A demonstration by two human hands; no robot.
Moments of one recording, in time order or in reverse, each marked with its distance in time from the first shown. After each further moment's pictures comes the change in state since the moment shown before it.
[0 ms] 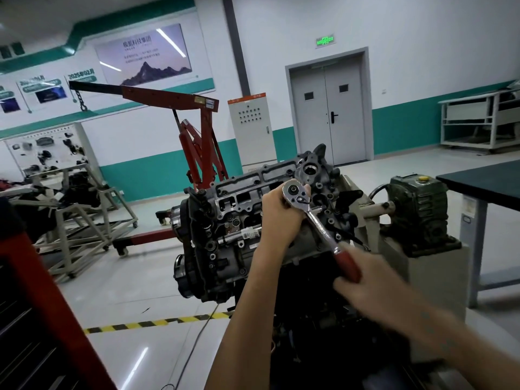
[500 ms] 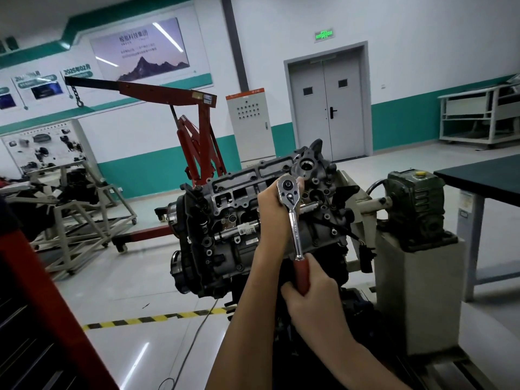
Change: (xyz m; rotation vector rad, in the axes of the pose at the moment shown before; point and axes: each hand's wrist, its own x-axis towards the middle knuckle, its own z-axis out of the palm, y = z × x) left_hand -0.006 0.002 0.009 -0.048 0.093 0.011; right_hand -0.005 -0.024 0.081 0.374 0.266 0.093
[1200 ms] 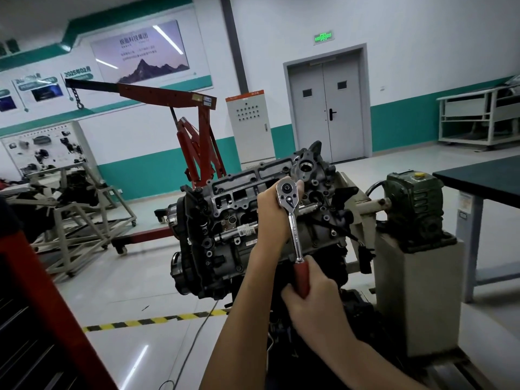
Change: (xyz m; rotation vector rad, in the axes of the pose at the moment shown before) left_hand 0.004 -0.001 -0.005 0.138 -0.042 0.055; right_hand 0.002 0.004 -0.004 -0.074 -0.058 0.015
